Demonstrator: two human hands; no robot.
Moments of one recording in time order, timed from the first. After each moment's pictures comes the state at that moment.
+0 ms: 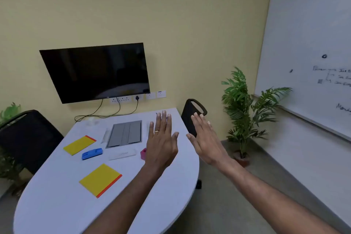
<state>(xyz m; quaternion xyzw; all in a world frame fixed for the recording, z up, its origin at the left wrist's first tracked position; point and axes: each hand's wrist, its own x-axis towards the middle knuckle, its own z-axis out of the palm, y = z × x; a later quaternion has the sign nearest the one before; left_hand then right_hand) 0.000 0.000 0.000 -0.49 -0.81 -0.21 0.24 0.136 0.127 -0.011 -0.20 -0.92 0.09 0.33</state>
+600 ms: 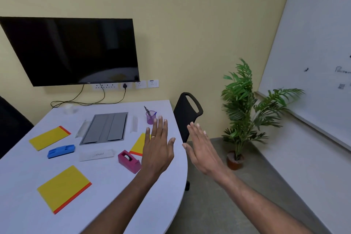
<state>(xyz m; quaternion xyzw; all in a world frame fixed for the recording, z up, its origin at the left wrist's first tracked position) -0.079 0.189 -0.077 -0.46 -0.85 -0.21 0.15 0.066 0.306 -0.076 -0.22 -0.94 0.11 0.23</state>
